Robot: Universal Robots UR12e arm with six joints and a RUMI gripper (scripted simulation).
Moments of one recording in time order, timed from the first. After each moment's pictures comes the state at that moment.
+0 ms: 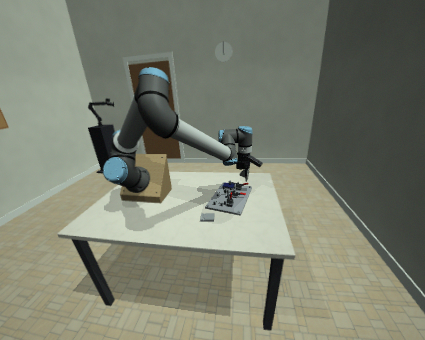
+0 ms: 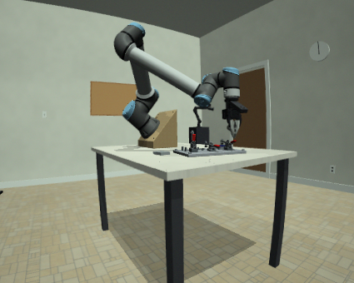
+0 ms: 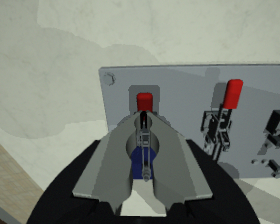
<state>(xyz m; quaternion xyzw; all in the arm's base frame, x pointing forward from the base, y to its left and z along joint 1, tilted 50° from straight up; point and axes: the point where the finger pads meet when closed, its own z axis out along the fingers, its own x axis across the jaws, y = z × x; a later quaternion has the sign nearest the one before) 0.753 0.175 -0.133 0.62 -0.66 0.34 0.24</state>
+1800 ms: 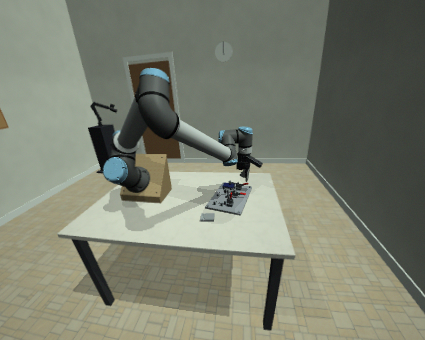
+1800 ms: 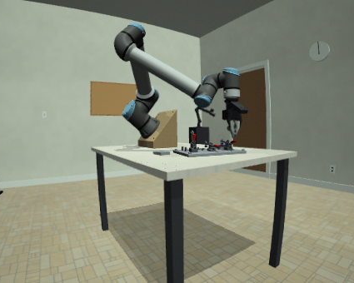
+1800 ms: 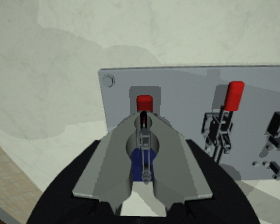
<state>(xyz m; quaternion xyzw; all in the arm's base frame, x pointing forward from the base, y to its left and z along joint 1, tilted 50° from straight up) 0.755 0.173 -0.135 0.62 -0.66 0.34 0.24</state>
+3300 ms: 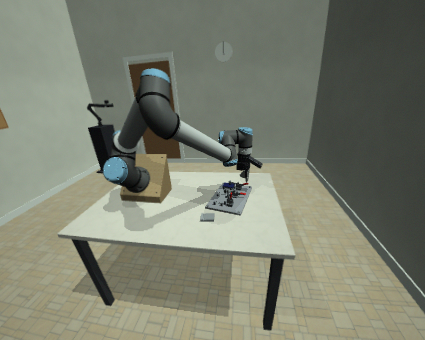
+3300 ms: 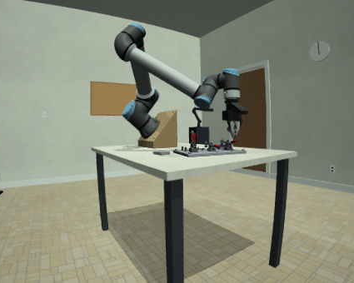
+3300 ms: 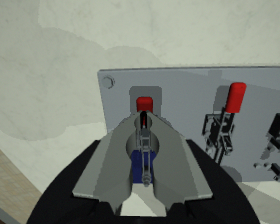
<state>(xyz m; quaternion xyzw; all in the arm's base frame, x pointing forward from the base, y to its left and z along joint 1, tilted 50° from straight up) 0.756 0.170 -0.138 0.62 -0.66 0.34 0.24</state>
